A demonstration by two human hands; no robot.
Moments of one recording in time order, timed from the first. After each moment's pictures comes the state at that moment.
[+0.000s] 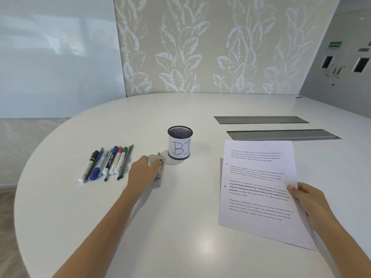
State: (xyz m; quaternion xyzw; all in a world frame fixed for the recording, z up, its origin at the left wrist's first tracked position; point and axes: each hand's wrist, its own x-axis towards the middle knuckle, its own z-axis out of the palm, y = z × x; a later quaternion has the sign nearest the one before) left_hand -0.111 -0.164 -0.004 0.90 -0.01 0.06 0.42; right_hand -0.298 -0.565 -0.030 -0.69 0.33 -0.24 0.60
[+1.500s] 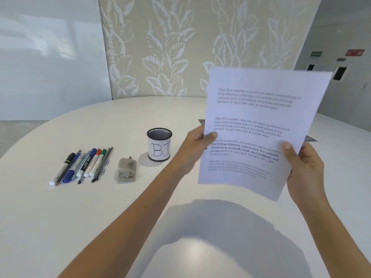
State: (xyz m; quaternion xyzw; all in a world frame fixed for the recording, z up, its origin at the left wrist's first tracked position) left_hand -0.172 -0.323 0.084 0.55 -0.36 -0.15 0.74; right_hand -0.321 -0.519 0.081 -0.63 0.04 -0.41 0.66
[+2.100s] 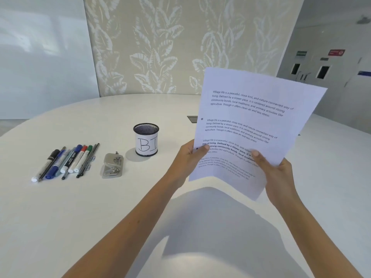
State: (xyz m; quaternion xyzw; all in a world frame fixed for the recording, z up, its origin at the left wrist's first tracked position) left_hand -0.206 -0.334 0.043 0.60 -0.34 -0.15 0.71; right_hand -0.335 -0.521 0.048 -0.65 0.05 -0.34 0.67
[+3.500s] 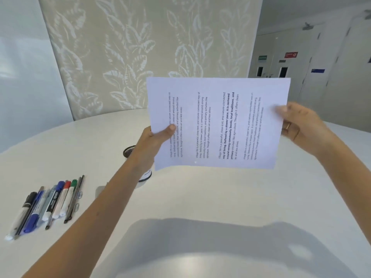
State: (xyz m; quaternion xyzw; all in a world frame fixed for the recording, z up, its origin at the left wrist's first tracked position) left_hand -0.115 -0.279 0.112 0.55 -0.39 -0.14 0.72; right_hand -0.316 -0.585 0.169 -0.73 0.00 -0.31 0.61
